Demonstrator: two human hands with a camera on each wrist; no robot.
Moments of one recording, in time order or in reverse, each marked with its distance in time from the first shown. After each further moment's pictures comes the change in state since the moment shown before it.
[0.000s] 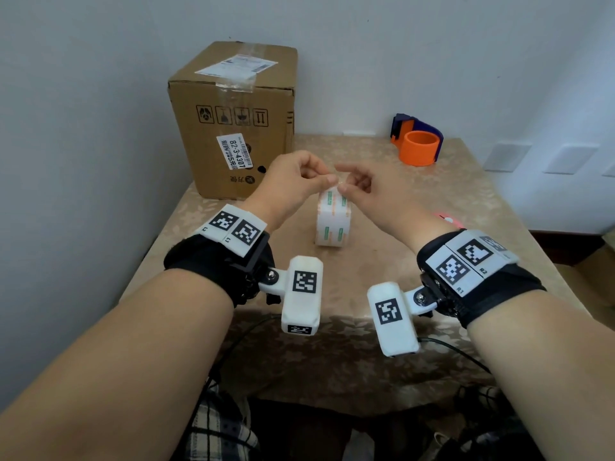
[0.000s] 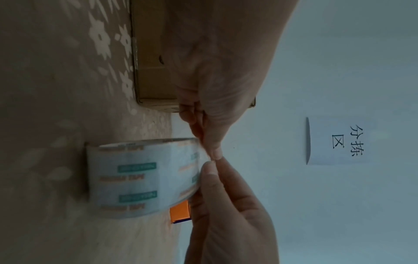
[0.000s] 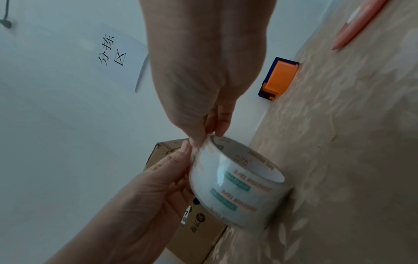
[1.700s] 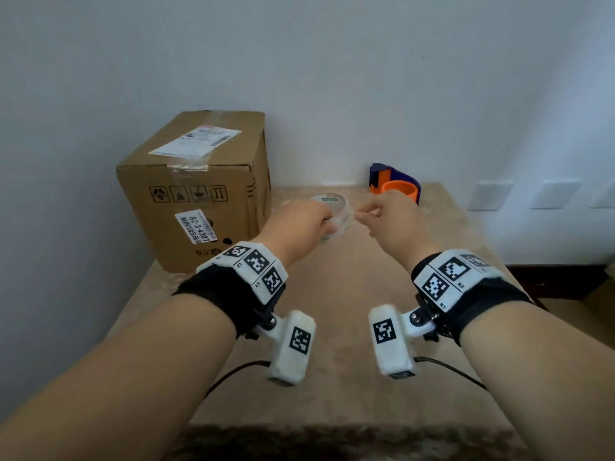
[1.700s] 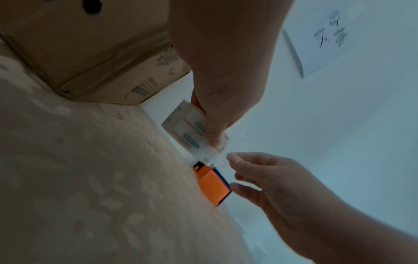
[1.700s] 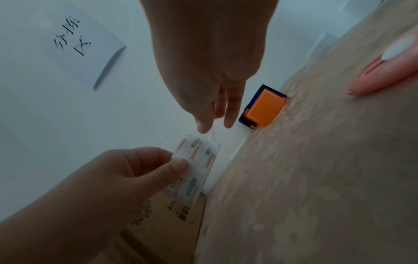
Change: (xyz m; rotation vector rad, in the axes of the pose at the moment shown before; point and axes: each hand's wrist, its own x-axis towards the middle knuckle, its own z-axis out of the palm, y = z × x) left_hand 0.083 0.018 0.039 1.007 -0.177 0.266; right_hand 0.064 0.060 -0.045 -0.100 0.212 0.150
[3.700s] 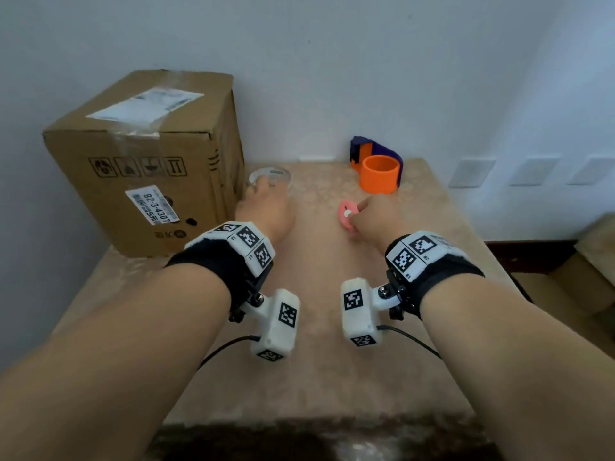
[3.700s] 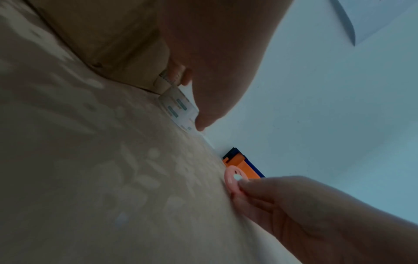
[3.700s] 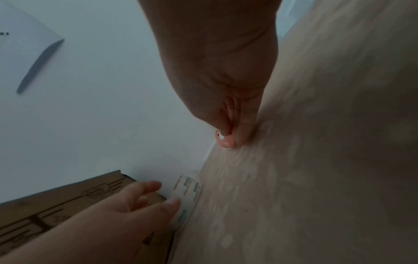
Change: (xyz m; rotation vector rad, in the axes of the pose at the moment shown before) left_hand 0.022 -0.021 0.048 -0.004 -0.091 -0.360; right_hand 0.012 0.043 0.022 -0.034 -0.183 0.434
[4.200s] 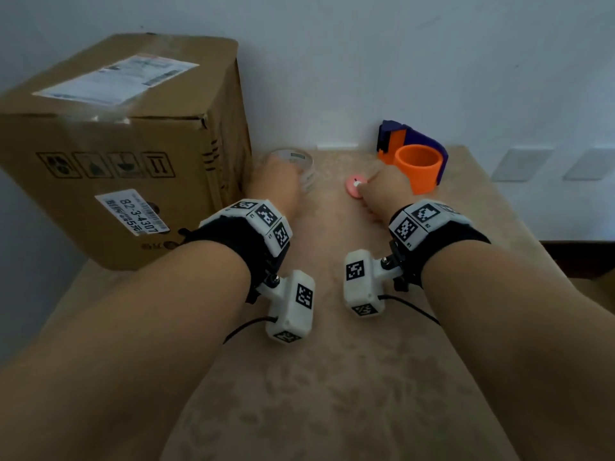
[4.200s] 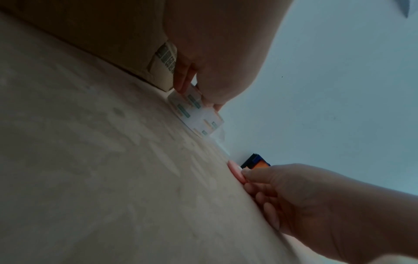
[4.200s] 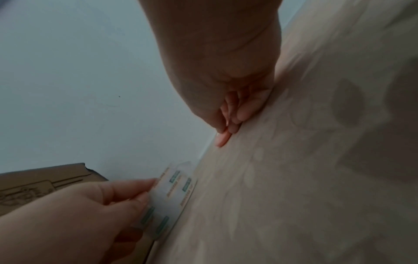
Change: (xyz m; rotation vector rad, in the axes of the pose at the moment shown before) left_hand 0.069 -0.014 0.012 0.115 0.138 0.050; right_hand 0.092 -0.022 0.032 -0.019 0.026 0.061
